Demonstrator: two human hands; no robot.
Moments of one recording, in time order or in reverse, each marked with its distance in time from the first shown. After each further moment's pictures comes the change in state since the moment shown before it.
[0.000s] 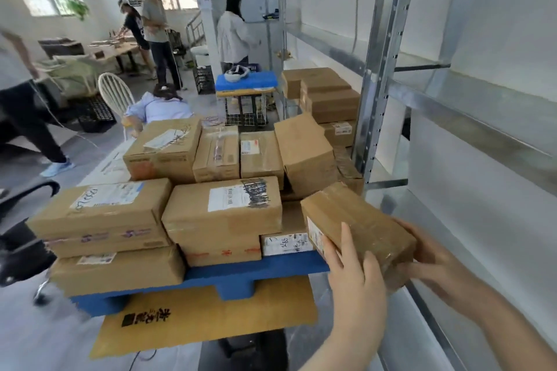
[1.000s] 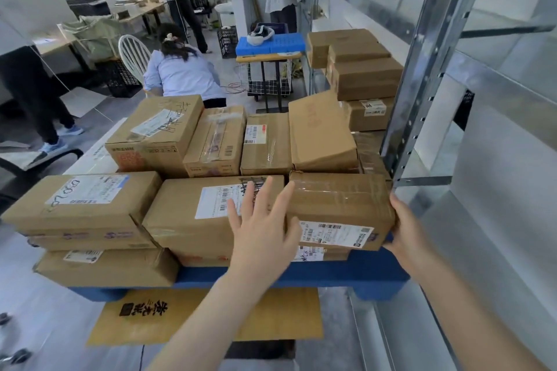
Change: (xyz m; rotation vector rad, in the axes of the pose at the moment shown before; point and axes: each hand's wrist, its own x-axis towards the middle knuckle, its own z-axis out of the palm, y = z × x) left_hand 0.133 -0.024 -0.119 0.977 0.273 0.269; right_hand 0.167 0.045 0.010 0.309 0.319 0.312
